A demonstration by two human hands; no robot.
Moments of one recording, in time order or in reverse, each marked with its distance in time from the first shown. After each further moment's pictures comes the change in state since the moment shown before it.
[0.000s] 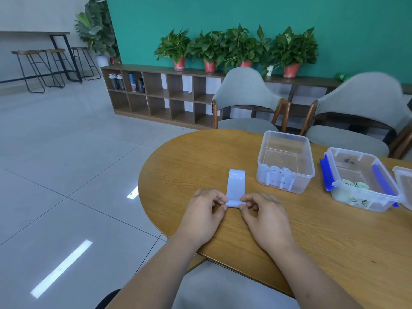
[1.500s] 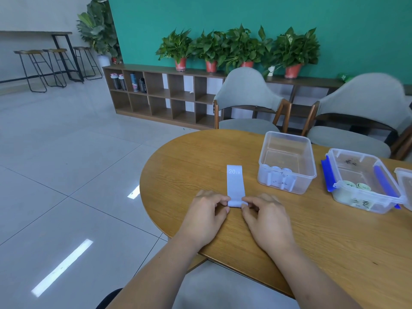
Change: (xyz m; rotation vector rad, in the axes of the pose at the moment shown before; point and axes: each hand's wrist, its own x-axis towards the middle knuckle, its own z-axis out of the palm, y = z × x) left_hand 0.001 -0.004 0.003 0.072 -0.032 0.044; right_hand 0.000 -0.001 0.002 -0.108 0.023 -0.025
